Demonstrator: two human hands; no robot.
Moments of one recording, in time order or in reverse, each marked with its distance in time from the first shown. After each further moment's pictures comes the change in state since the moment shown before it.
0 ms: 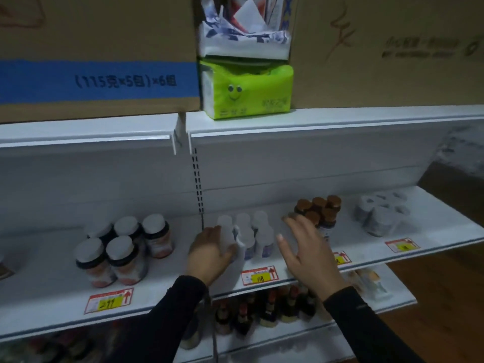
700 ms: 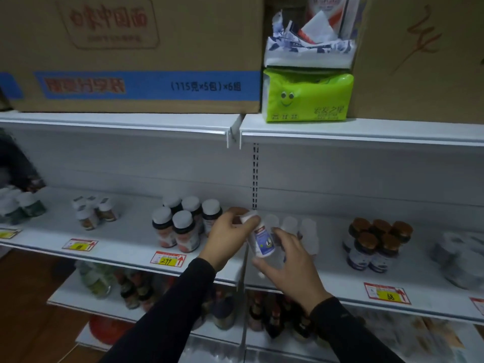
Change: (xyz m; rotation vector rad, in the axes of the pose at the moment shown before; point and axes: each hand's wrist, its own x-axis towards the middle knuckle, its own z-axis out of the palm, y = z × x) left_hand -0.036 0.028 -0.061 -0.825 0.228 -0.292; right_hand 0.005 -0.048 0.045 0.519 -0.347 -0.085
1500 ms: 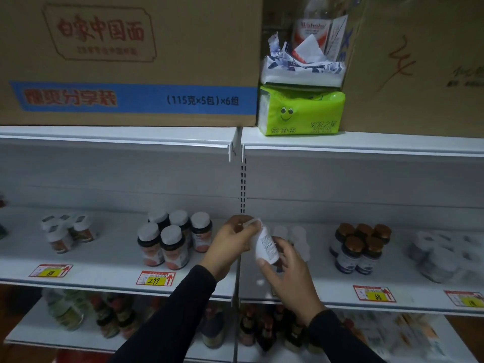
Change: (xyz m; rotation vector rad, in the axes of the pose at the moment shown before) left_hand 0.007 0.010 0.002 -0.277 -0.202 -0.043; right_hand -0.002 -0.002 0.014 0.260 0.110 0.102
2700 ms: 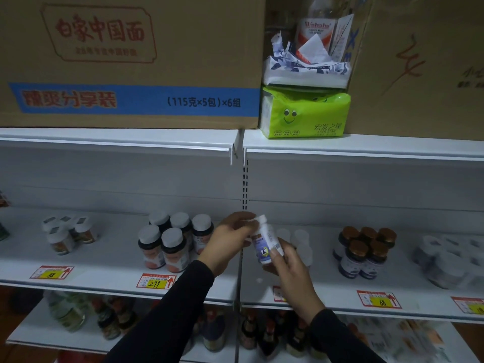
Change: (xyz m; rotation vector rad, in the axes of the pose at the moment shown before) left_hand 0.020 0.001 -0.008 0.087 0.038 0.015; right_hand 0.011 -0.002 0.005 0.346 0.008 0.124
